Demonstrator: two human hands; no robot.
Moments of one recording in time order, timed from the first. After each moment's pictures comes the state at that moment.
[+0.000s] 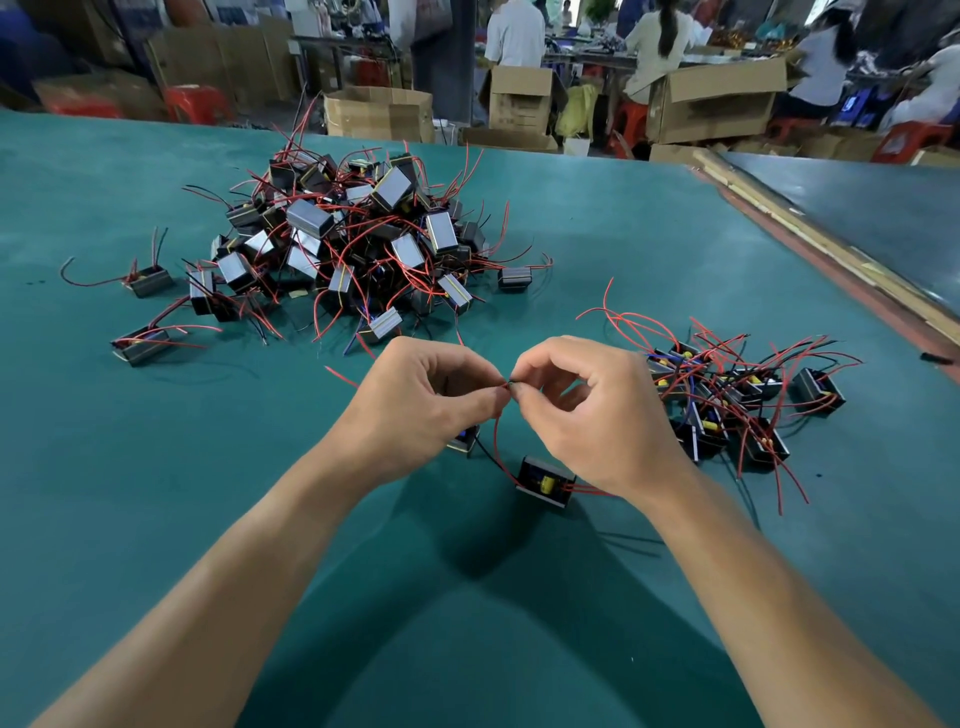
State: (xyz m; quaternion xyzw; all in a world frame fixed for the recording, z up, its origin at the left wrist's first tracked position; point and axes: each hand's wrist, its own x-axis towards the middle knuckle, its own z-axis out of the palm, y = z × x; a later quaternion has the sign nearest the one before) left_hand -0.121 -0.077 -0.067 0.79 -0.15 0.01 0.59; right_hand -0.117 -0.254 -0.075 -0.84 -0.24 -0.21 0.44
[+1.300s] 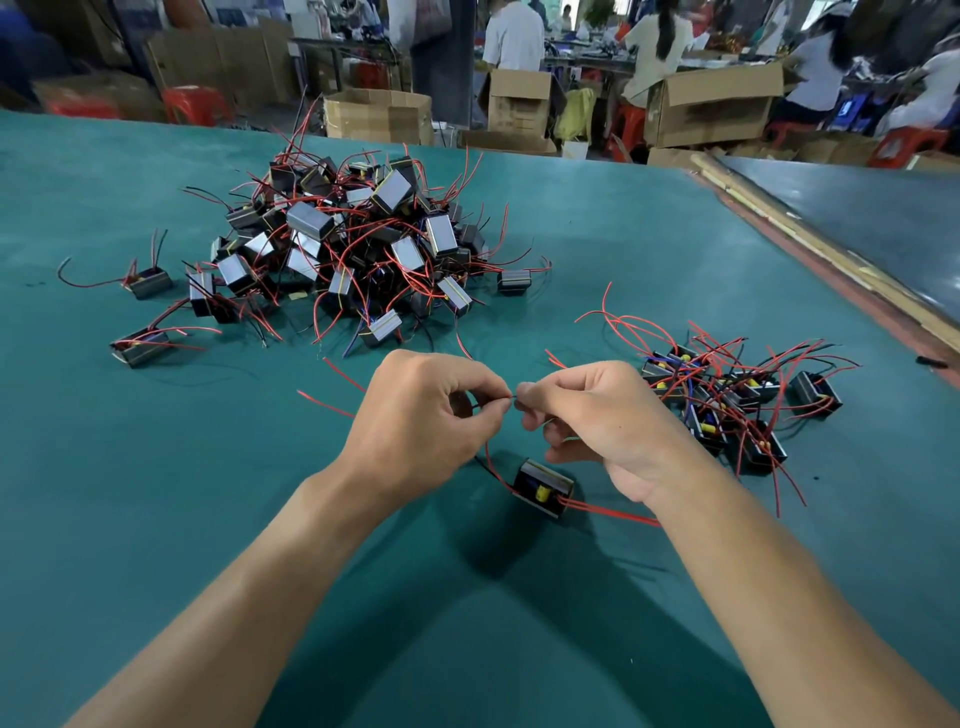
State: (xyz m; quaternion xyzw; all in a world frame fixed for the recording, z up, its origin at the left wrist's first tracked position) left_hand -0.126 -0.080 -0.074 0.87 -0.22 0.21 0.40; right_hand -0.117 -0.252 -0.063 -0.76 0.01 0.10 0.64
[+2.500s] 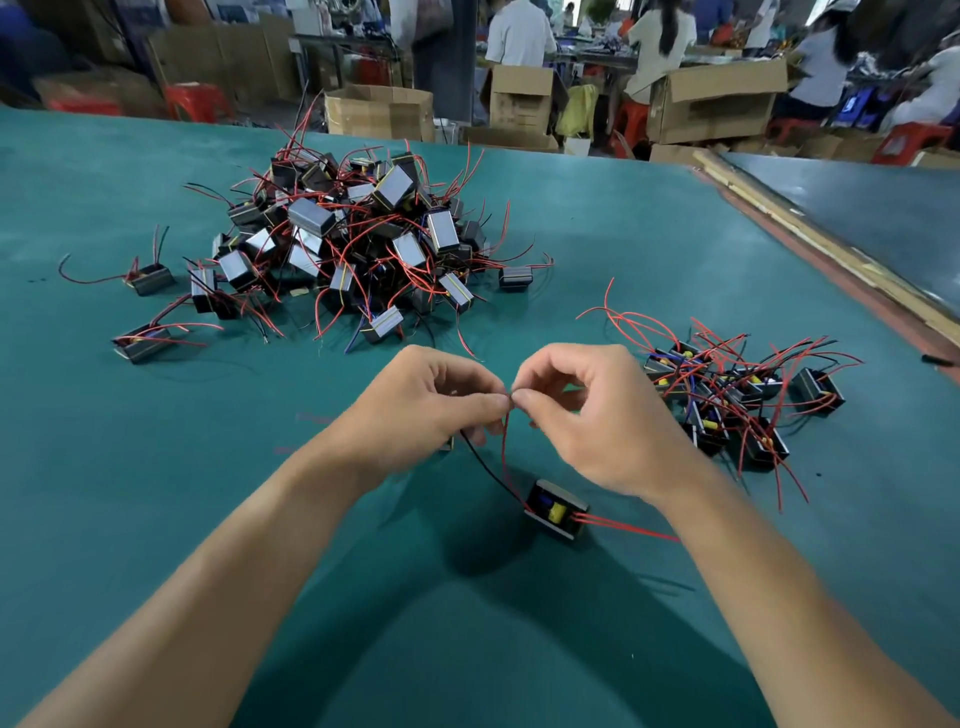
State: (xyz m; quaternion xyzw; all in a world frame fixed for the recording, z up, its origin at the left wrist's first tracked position) left_hand -0.123 -0.073 -0.063 0.80 -0.15 -0.08 0.58; right_hand -0.120 -0.256 -0.067 -0.85 -0.24 -0.11 0.46
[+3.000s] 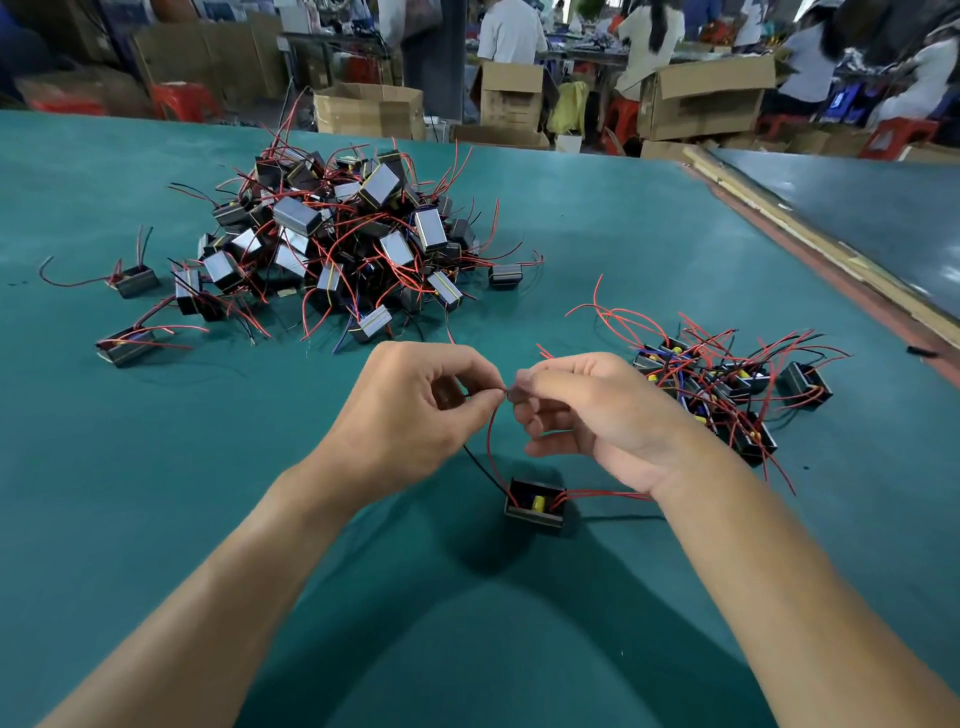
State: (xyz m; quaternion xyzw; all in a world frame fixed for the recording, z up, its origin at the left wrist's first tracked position) left_hand -0.126 -0.079 -0.071 0.85 -0.21 0.13 0.47; right_hand -0.119 -0.258 -0.055 -0.69 -0.03 0.20 0.69
